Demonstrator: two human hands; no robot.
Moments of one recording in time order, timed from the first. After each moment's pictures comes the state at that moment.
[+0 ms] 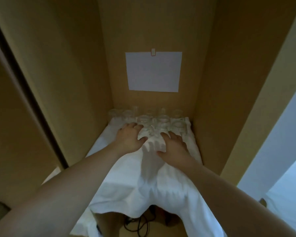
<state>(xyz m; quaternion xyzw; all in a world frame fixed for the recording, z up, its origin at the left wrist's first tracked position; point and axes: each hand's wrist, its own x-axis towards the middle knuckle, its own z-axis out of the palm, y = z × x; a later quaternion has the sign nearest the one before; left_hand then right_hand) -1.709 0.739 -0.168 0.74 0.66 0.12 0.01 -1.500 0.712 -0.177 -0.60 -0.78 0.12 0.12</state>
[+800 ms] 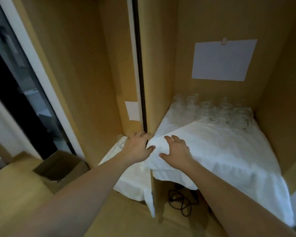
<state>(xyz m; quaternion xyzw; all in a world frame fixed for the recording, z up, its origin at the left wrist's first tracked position) -1.902 0.500 -0.194 0.67 0.74 0.10 0.03 -1.723 0.548 -0.211 -0.52 -0.84 0.15 0.09</state>
